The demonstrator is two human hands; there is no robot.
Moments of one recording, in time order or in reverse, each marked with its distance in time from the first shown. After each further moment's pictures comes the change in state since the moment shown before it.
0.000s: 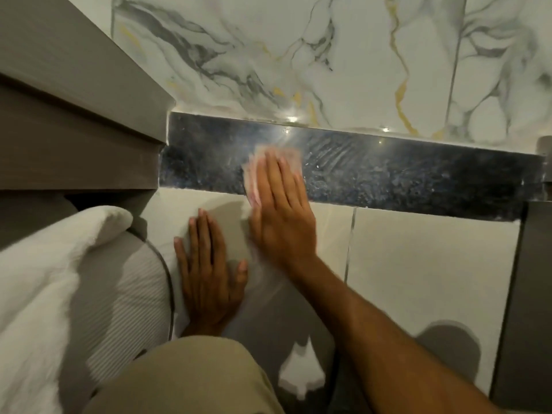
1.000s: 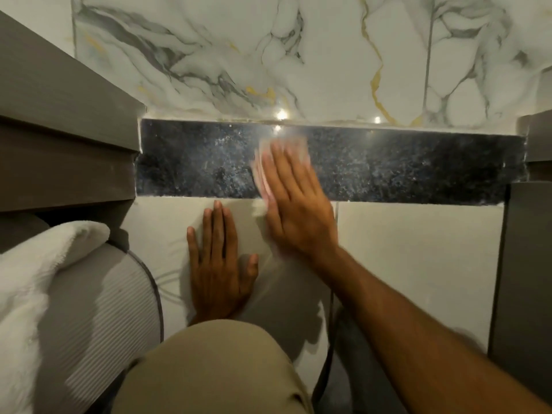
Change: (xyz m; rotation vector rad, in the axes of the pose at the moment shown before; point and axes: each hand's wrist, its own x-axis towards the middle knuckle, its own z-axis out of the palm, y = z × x) left_hand 0.020 0.029 0.008 -0.004 -0.002 0.146; right_hand -0.003 0.058 -0.028 -0.020 -0.080 -0.024
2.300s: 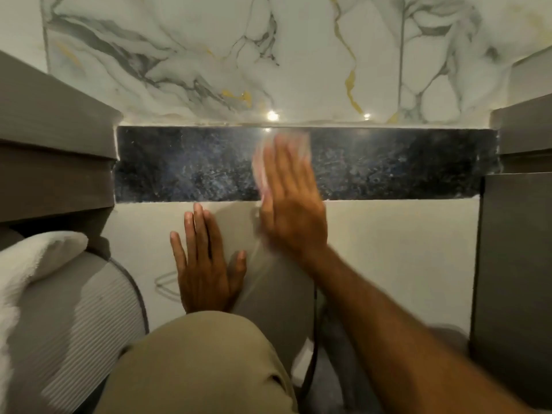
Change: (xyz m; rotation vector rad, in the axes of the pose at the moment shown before) left_hand 0.004 0.015 -0.006 0.030 -0.063 -0.045; right_hand -0.003 0.013 0.000 -0.009 0.076 0.163
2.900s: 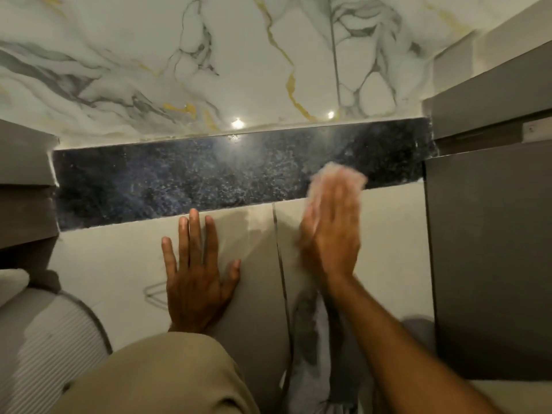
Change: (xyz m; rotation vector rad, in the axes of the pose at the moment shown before) left_hand 0.010 0.026 0.014 -0.044 -0.004 0.196; right_hand -0.079 0.084 -0.030 -0.146 0.066 0.420
